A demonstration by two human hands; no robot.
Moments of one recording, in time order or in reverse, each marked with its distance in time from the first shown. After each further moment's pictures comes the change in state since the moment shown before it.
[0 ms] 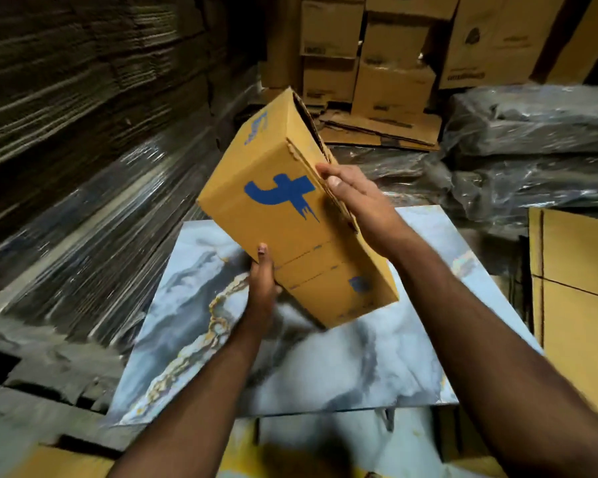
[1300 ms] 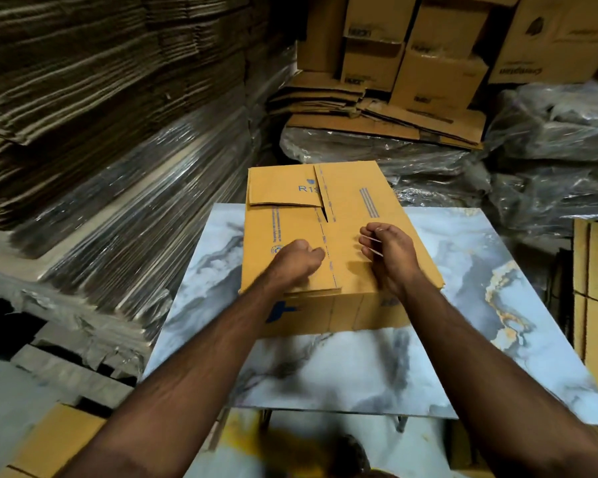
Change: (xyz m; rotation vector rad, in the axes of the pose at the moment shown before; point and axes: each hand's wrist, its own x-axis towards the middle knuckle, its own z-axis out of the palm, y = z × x) left_hand 0.017 0.062 -0.016 1.071 -0.206 -0.140; right_hand 0.012 0.123 0.049 0.419 0.445 0.474
